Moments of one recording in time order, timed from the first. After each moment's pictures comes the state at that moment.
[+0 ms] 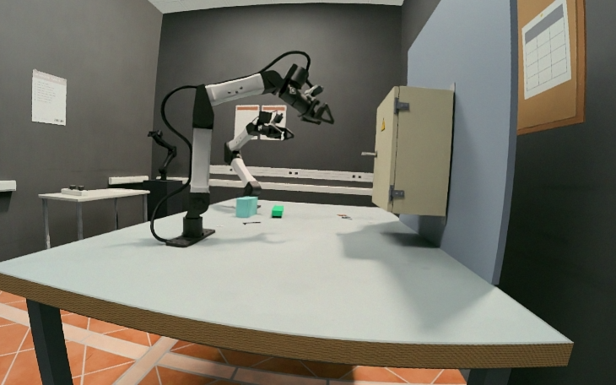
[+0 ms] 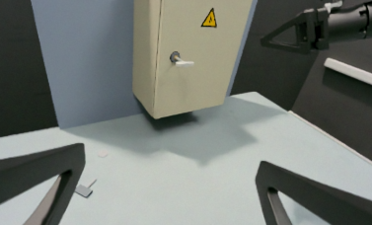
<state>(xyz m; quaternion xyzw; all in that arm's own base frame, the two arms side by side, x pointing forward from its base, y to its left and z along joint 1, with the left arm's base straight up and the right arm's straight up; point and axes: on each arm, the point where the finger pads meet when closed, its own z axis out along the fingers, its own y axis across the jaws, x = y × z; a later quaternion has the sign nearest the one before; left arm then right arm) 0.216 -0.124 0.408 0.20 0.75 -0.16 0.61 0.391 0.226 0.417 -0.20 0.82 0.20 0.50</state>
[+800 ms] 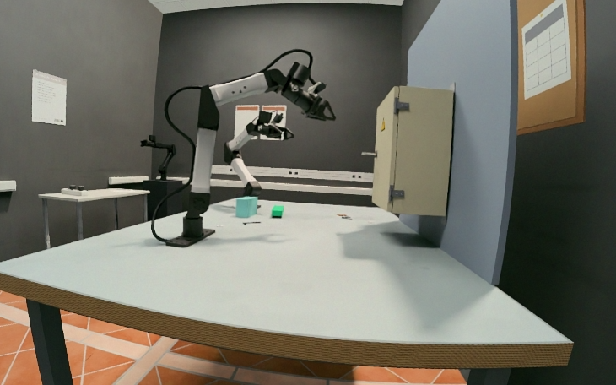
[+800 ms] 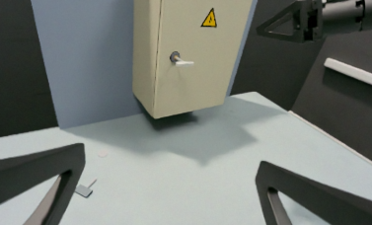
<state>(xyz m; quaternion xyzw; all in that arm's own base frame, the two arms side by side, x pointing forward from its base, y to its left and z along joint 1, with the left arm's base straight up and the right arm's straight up) 0.216 -0.124 0.408 0.20 0.75 -0.16 0.61 0.404 0.228 0.430 -0.16 0.82 0.19 0.51</state>
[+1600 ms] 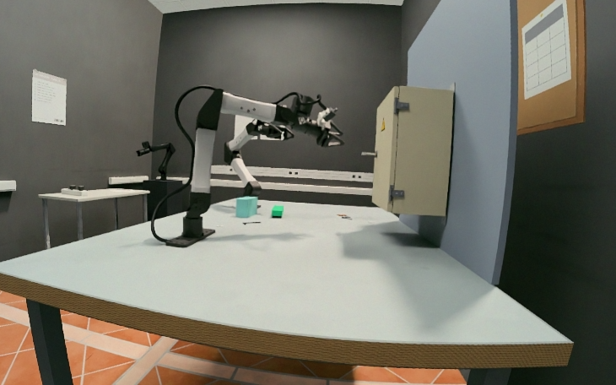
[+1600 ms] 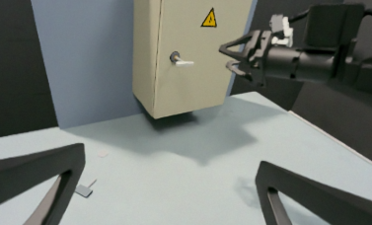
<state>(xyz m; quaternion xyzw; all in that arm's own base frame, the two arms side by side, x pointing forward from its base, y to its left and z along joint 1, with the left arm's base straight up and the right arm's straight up) 0.216 -0.124 0.408 0.20 0.75 -0.16 0.61 0.456 0.260 0.361 0.17 0.76 0.36 0.51</state>
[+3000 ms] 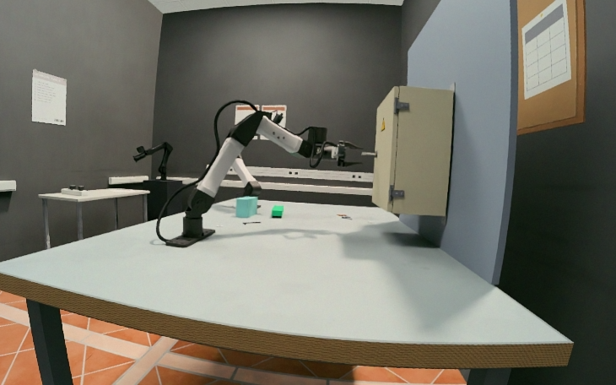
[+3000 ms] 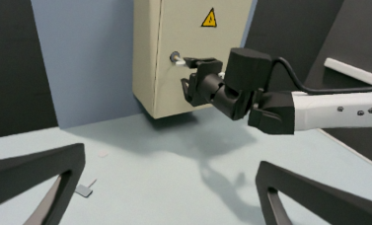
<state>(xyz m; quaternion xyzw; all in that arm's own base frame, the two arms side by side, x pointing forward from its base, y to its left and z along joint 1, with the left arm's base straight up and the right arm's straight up) 0.216 -0.124 0.408 0.20 0.75 -0.16 0.61 0.538 0.303 0.302 0.50 0.51 0.50 0.49</state>
